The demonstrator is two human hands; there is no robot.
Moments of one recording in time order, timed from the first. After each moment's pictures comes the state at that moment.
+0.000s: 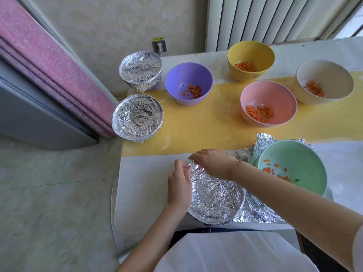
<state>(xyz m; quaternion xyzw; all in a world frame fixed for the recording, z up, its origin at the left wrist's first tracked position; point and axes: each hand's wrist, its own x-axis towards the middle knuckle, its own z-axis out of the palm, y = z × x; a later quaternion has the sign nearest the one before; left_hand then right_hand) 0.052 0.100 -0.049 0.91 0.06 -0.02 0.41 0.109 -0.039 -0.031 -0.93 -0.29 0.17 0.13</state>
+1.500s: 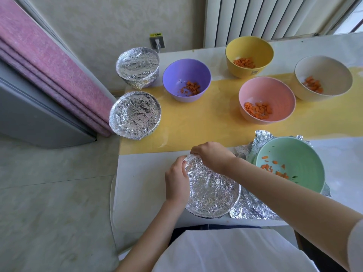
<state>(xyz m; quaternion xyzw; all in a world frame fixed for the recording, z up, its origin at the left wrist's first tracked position) 0.058 0.098 -0.045 0.93 0.07 0.00 0.37 0.117 -0.037 -0.027 -0.95 -0.20 0.20 0.15</state>
